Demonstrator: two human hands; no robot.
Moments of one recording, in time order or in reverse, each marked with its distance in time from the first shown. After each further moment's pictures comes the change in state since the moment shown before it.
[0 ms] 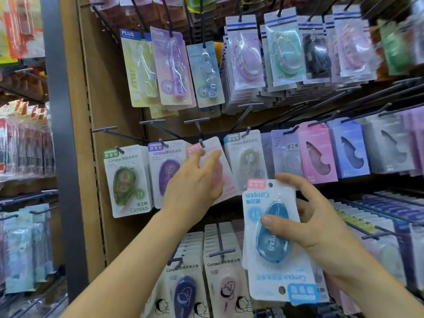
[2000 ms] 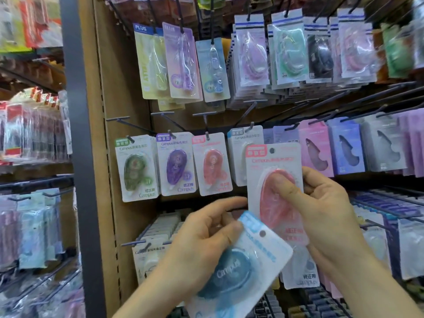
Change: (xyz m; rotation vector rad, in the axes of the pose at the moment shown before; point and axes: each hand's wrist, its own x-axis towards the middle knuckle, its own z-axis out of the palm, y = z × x) left_hand -0.102 0.046 -0.048 -1.334 -0.278 -0.291; right_hand -0.016 -0.027 0.022 0.173 0.131 -0.161
